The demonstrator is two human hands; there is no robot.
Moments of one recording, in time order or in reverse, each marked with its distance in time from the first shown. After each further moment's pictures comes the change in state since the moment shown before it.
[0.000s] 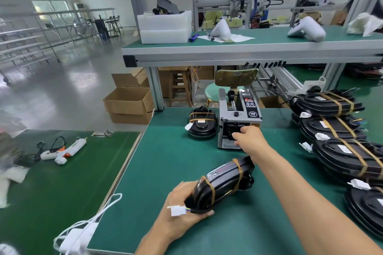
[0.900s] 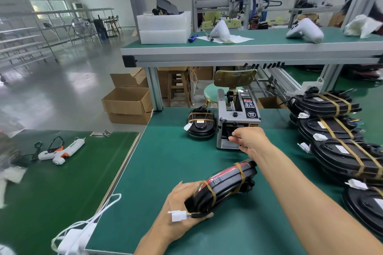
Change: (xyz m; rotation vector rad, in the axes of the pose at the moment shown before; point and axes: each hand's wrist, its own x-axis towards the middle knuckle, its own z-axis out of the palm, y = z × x) left_hand 0.002 0.008 -0.003 0.064 -0.073 0.053; right_hand 0.006 -0.009 -0.003 0.498 0.015 0.250
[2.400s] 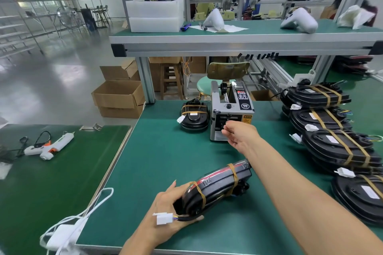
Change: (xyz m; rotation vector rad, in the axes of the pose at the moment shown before) left_hand -0.026 -0.004 -0.007 -0.111 -0.152 -0.208; right_hand 0.011 0.017 0.006 0.175 -0.013 0.074
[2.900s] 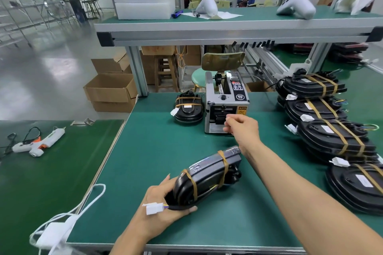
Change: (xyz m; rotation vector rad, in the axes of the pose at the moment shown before) left_hand 0.003 0.011 -0.003 -0.052 0.109 0.142; right_hand 0.009 0.025 -0.026 -0.157 0.067 -0.383
